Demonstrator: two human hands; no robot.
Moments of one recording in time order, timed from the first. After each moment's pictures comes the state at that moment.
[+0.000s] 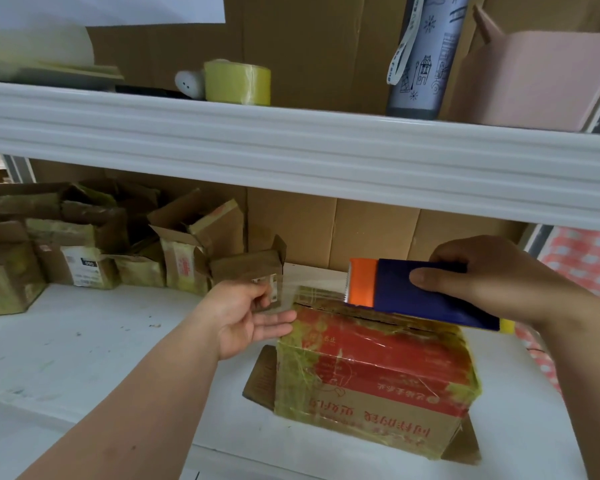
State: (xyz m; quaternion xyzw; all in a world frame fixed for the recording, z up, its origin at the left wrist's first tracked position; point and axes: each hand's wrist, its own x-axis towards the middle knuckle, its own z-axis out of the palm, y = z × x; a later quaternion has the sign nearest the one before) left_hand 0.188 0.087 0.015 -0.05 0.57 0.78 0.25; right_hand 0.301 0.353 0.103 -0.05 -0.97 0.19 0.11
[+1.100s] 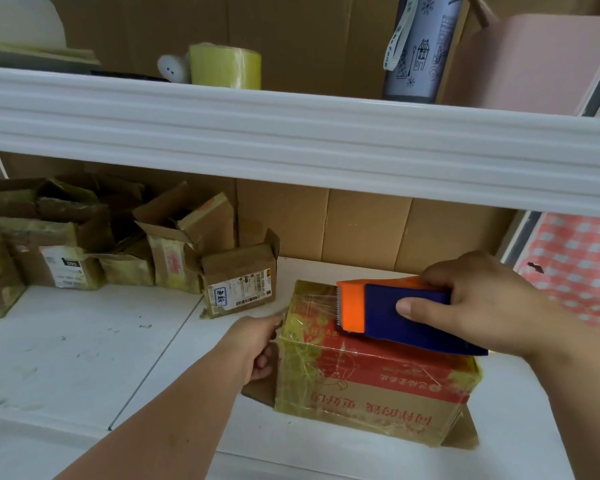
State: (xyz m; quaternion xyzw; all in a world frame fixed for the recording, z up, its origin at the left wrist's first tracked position) left_hand 0.170 0.114 -0.058 -0.12 0.72 0.63 0.25; right_hand 0.313 0.338 0.081 -0.03 -0.99 0.11 0.09
